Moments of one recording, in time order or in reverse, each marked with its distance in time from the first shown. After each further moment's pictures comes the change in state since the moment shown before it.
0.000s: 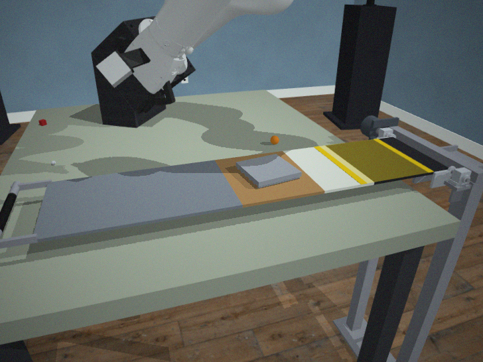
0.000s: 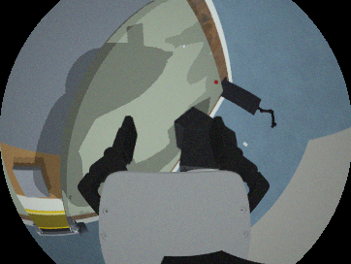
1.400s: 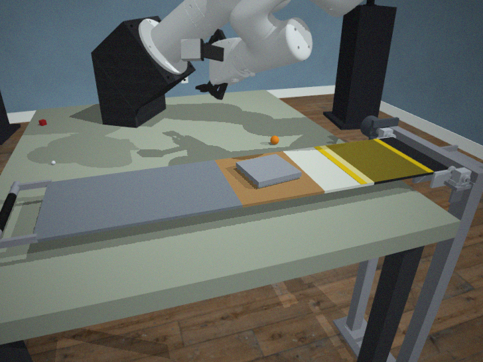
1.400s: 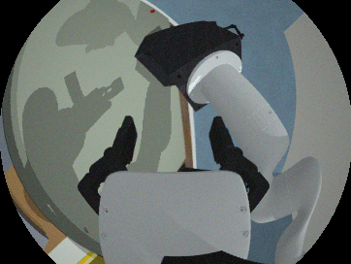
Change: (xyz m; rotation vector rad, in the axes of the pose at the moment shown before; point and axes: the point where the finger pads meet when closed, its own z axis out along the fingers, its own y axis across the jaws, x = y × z) arm -0.224 -0.033 -0.038 -0.487 -0.206 0.510
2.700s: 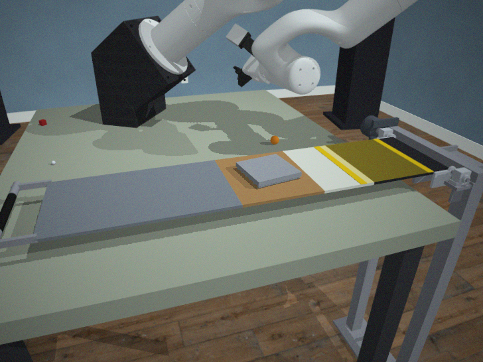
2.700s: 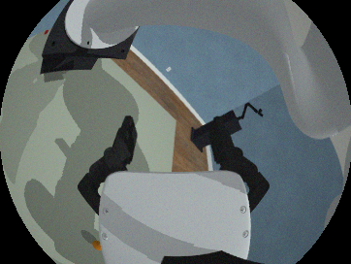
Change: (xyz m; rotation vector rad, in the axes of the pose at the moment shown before) arm -0.185 0.075 0.022 -0.464 -0.195 0.458
